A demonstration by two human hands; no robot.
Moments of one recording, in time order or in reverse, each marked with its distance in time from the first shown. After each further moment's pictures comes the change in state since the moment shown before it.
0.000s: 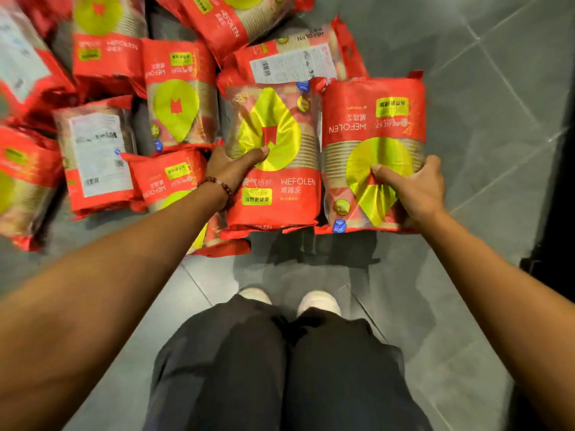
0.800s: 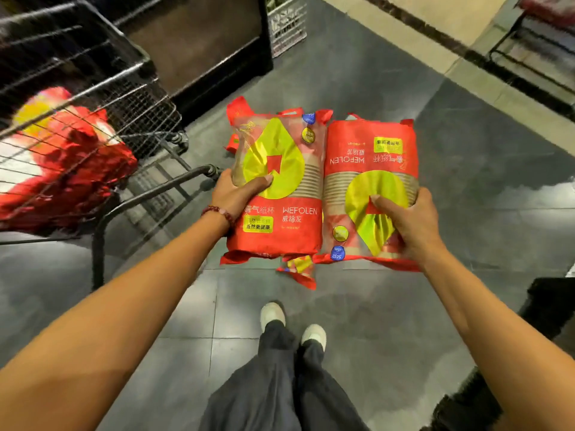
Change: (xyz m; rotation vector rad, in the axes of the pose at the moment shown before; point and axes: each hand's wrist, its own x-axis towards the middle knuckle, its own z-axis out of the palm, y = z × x) left_hand -0.465 0.281 -0.380 -0.416 0.397 0.149; right_hand -0.400 -0.457 -0.159 -0.025 -0.435 -0.469
